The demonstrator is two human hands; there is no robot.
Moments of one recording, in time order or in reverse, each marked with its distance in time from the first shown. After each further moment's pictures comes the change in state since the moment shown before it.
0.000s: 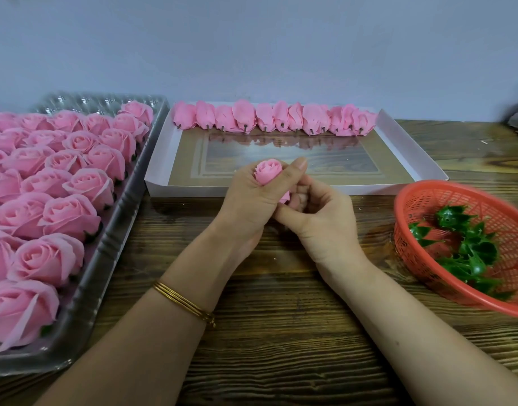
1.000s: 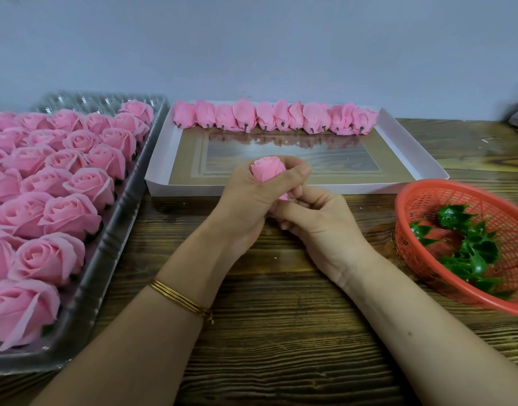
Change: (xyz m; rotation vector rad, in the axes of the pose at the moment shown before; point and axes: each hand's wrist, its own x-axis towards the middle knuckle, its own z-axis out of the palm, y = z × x) left_hand 0.000 0.006 -0.006 -0.044 -0.069 -0.031; right_hand -0.001 -0.005 -0.001 0.241 -0.173 0.176
